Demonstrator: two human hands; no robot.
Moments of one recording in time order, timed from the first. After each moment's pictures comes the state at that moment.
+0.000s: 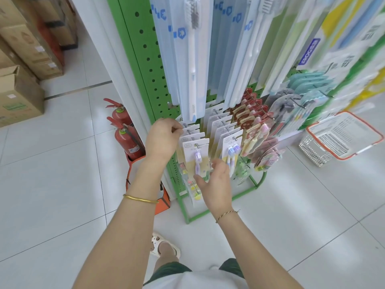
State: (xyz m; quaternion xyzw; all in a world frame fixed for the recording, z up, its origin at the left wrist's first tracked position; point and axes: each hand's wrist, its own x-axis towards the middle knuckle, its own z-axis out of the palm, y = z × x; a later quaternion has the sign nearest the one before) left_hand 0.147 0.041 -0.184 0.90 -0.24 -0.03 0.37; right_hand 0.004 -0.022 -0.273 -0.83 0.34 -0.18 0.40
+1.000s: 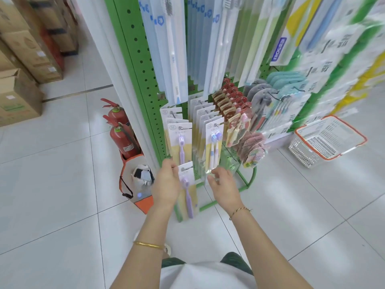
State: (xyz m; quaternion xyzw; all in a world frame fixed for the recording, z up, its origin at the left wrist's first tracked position) left_hand 0.013 0.075 -0.255 0.89 -0.11 -0.11 0.42; right_hand -0.074 -0.052 -0.287 -0.83 0.34 -0.06 0.44
